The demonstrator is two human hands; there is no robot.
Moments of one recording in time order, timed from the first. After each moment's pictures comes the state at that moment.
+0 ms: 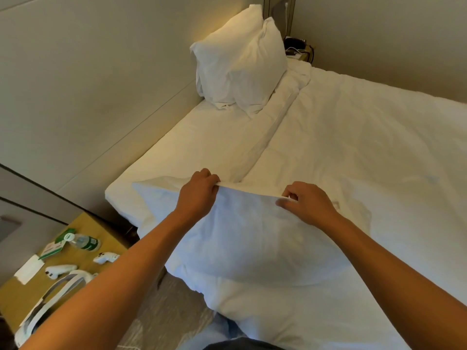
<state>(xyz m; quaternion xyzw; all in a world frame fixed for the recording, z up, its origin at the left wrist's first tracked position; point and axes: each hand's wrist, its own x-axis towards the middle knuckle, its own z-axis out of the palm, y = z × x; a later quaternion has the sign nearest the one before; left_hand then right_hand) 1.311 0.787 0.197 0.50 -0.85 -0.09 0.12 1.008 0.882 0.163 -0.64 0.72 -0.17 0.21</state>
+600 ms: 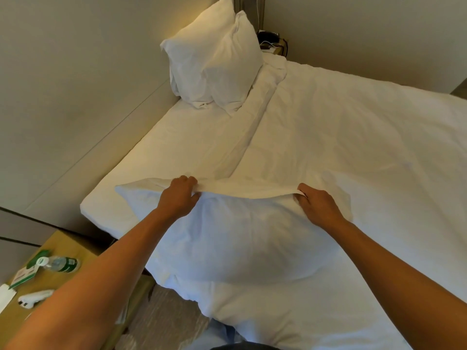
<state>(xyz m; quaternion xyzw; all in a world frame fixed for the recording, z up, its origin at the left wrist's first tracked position) 1.322 0.726 0.156 0.52 -0.84 -0.17 0.03 0.954 0.898 0.121 -0.56 0.79 -0.18 0.19</state>
